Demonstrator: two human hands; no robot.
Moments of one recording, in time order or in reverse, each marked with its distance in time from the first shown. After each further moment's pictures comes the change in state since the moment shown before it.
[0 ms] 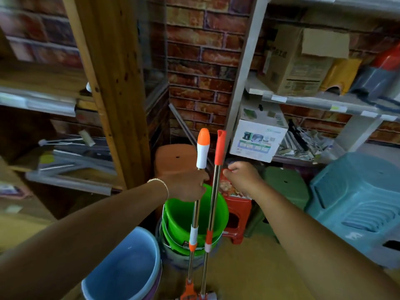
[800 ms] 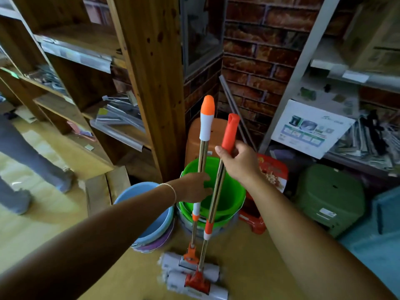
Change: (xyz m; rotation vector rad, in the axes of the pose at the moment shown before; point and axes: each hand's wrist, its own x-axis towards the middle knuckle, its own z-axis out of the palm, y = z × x) left_hand 0.029 0.044 0.104 -0.220 0.004 -0.490; right_hand 0.043 0.050 0.016 0.242 -0.141 -0.356
